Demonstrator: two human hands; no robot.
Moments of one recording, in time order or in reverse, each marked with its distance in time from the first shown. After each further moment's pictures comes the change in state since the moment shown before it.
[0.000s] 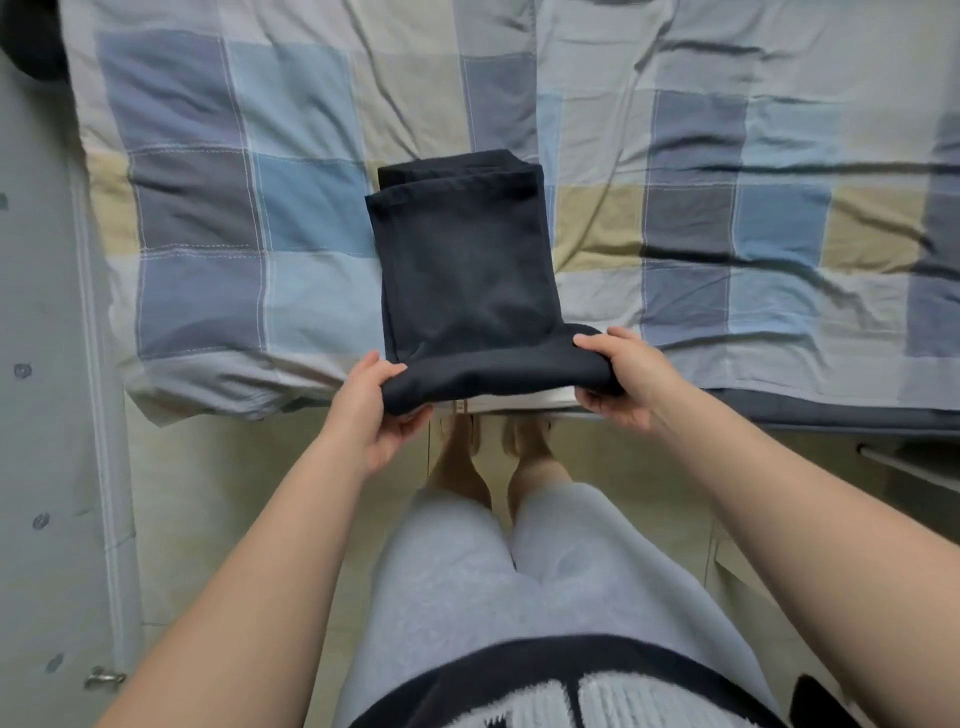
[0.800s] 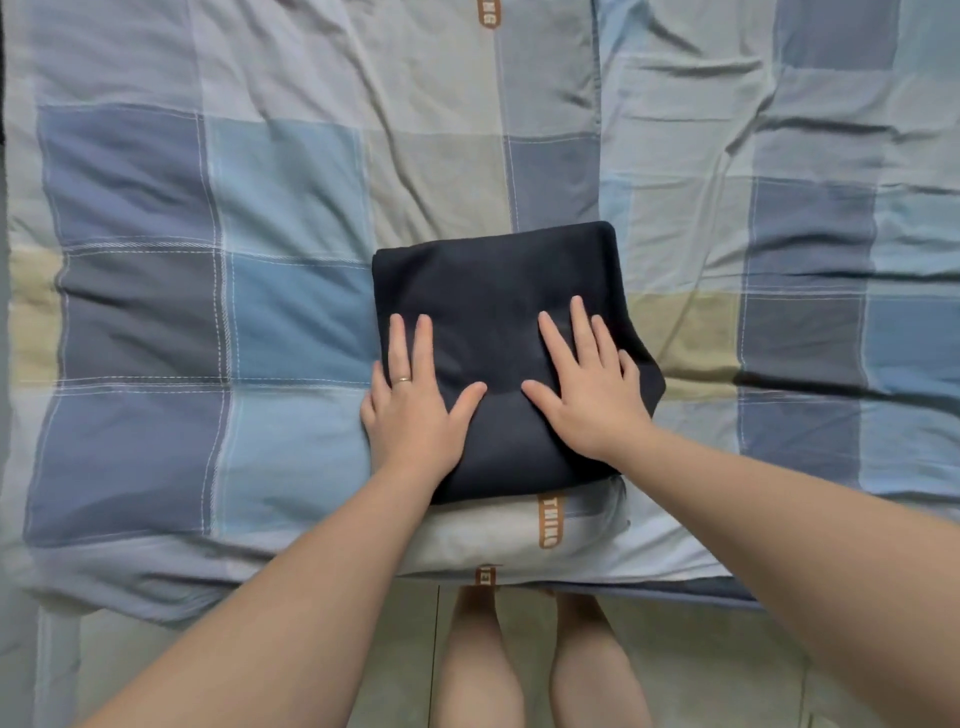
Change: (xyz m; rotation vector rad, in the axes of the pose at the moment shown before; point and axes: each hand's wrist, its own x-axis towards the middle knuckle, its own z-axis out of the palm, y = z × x) left_hand 0.201 0.071 0.080 1.362 0.367 0.881; right_hand 0.207 -0.059 0.107 -1.562 0.092 -0.874
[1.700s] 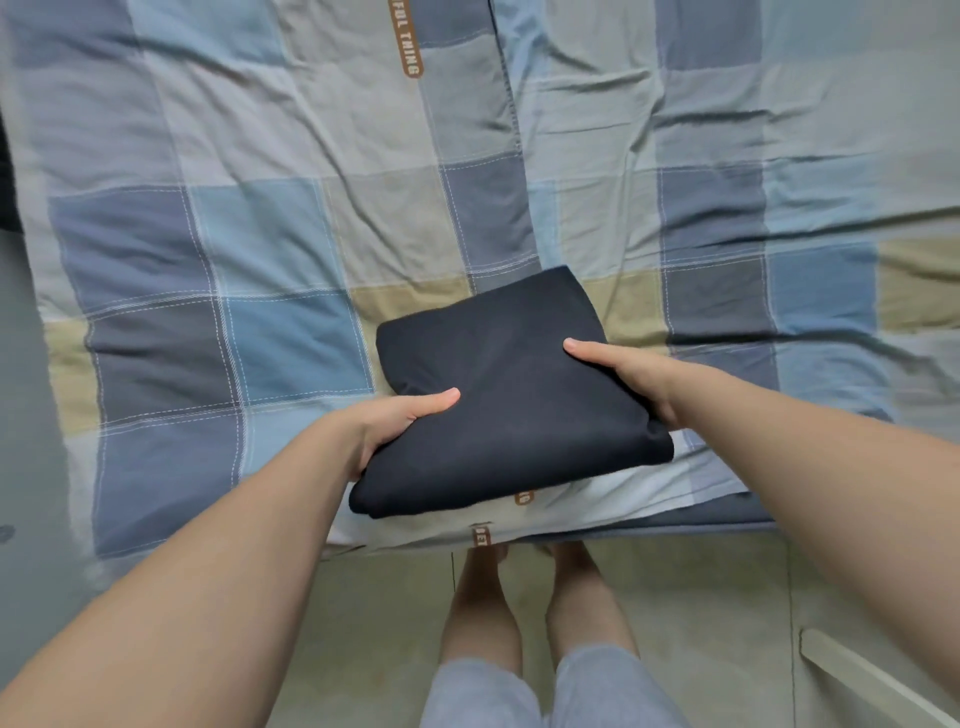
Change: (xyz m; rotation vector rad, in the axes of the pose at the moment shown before) left_hand 0.002 0.018 -0.087 -0.605 -1.050 -0.608; right_hand -0.051 0.048 -0.092 1.233 -0.528 0.702
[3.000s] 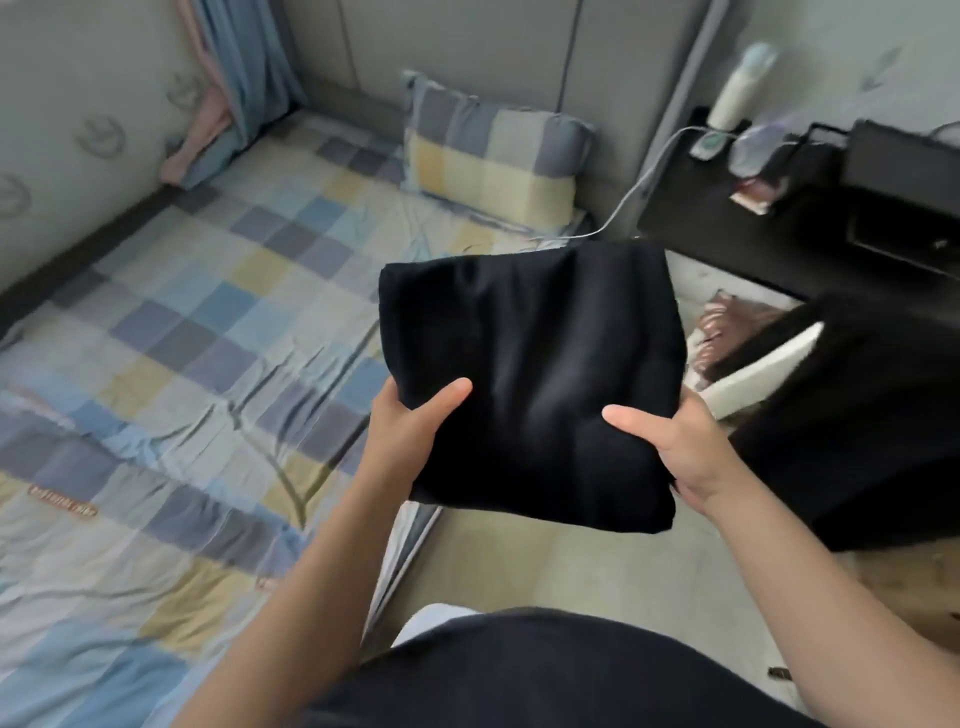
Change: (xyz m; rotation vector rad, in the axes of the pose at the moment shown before) left_hand -0.331 -0.148 0.484 0.589 -0.209 1.143; right_hand -0.509 0.487 -0.008 1.009 0.945 -1.051
